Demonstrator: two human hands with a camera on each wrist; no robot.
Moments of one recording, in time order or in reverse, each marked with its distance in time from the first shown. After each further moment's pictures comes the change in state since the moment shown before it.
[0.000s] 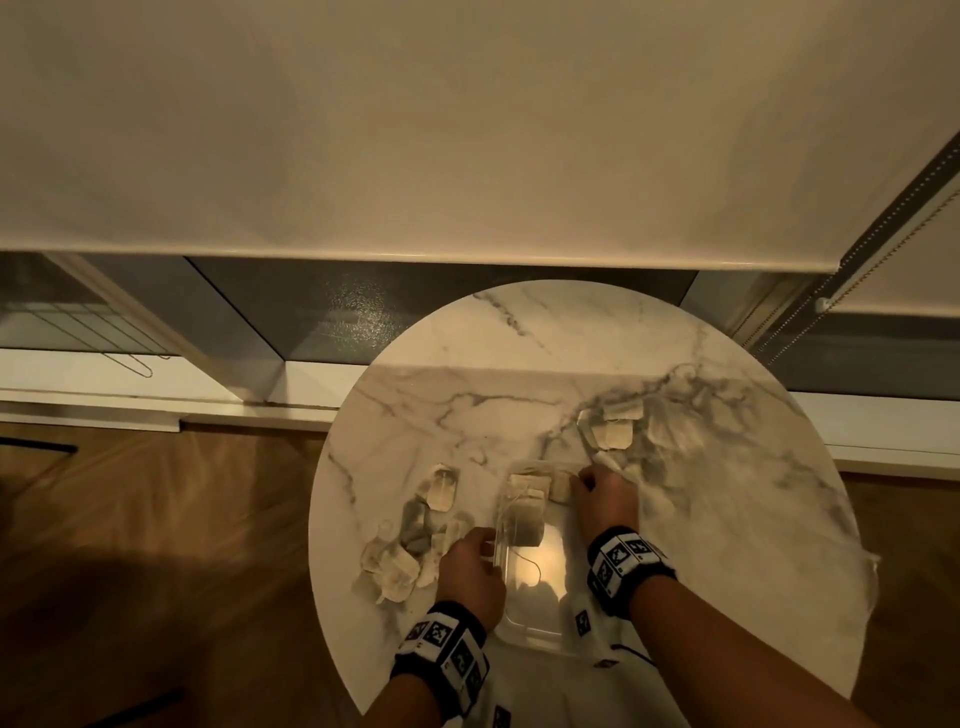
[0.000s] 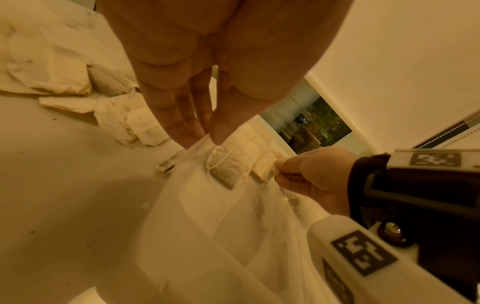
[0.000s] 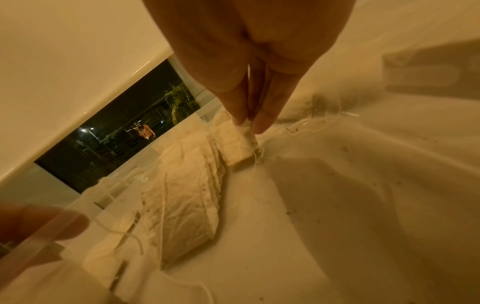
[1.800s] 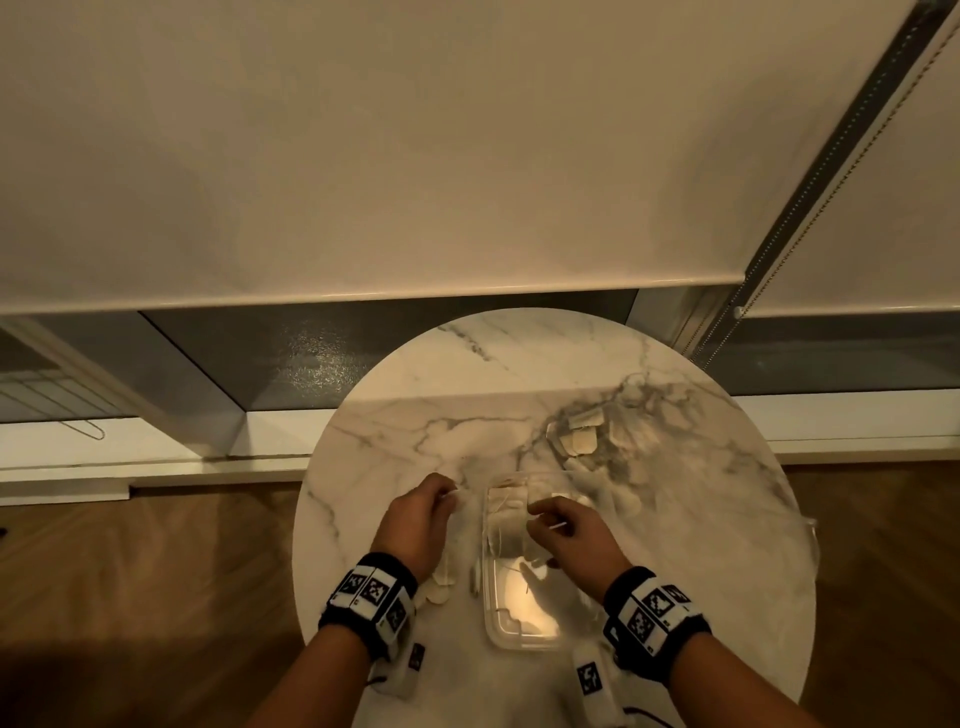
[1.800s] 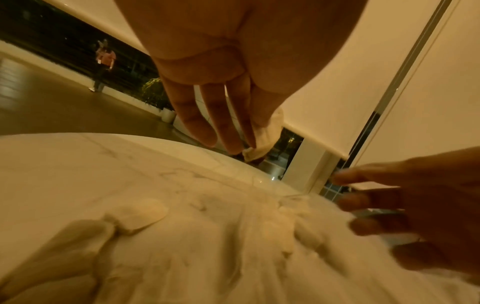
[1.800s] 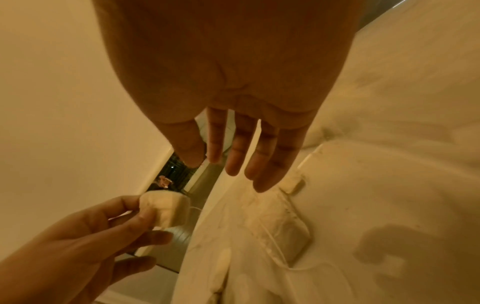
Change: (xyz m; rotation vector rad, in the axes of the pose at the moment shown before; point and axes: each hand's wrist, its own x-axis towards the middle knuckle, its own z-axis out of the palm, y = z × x) left_hand 0.031 0.032 -0.091 0.206 0.062 0.543; right_hand -0.079 -0.015 -0.037 0.463 -0.350 -0.044
